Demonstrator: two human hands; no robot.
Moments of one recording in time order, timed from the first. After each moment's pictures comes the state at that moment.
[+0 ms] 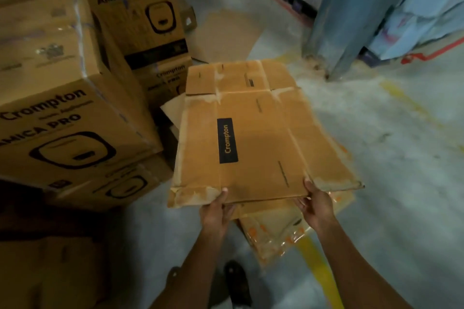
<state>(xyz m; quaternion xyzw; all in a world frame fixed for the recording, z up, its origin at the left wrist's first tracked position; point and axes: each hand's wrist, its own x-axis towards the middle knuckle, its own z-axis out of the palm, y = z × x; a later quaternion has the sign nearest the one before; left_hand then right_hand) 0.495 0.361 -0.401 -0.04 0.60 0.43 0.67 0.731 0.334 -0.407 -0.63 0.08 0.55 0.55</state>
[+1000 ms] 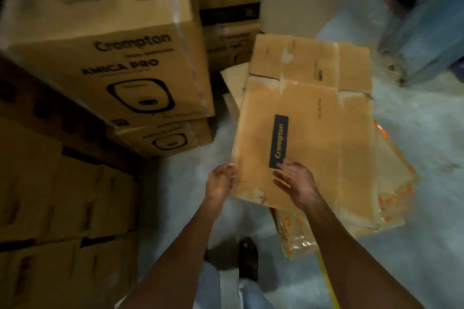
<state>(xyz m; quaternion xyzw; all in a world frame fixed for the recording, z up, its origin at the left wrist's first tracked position) 0.370 0.368 -0.405 0.11 0.68 0.38 0.62 0.570 0.397 -0.419 -0.62 -0.08 0.68 0.39</state>
